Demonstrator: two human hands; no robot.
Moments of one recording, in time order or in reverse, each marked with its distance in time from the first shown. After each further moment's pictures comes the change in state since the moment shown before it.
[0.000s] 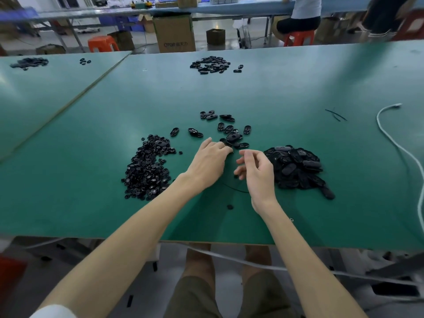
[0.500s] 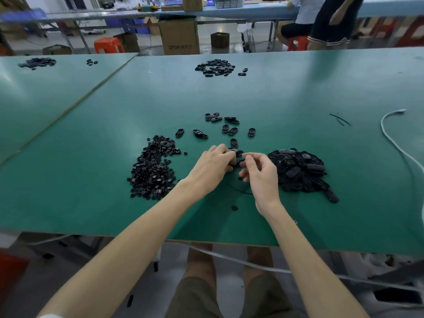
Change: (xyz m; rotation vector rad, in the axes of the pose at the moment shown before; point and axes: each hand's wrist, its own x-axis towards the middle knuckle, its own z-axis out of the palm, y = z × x) left_hand -0.019 0.003 -0.013 -0.172 -0.020 -0.011; right_hand 0.000 -0.002 0.000 -0.030 -0.010 0.016
